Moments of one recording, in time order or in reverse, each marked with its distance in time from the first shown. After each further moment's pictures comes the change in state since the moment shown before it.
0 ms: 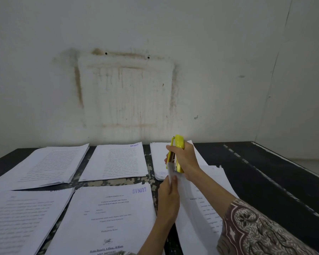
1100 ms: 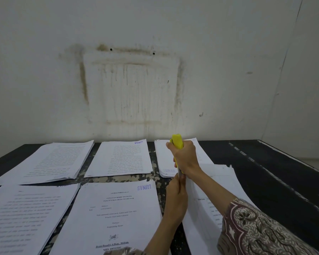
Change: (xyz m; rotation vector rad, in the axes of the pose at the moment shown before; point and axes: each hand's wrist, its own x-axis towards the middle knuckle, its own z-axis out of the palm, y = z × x) left_hand 0.002 -0.012 0.005 0.036 -0.071 0.021; right_hand -0.002 0.008 0.014 -0.258 0.042 -0.235
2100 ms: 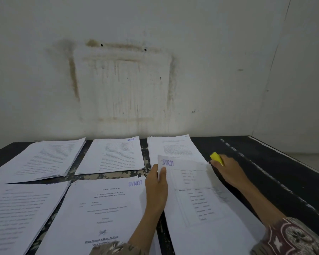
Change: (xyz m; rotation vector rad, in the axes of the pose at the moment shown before) left_hand 0.009 0.005 -0.019 0.158 0.245 0.092; right_hand -0.001 0.091 -0.142 -0.722 -0.106 0.249
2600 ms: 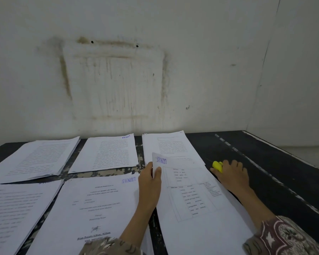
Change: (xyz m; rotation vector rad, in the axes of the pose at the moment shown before) left_hand -0.005 0.005 -0.001 0.093 -0.057 -0.017; right_hand -0.017 0.028 0.006 -0.542 0.109 0.078
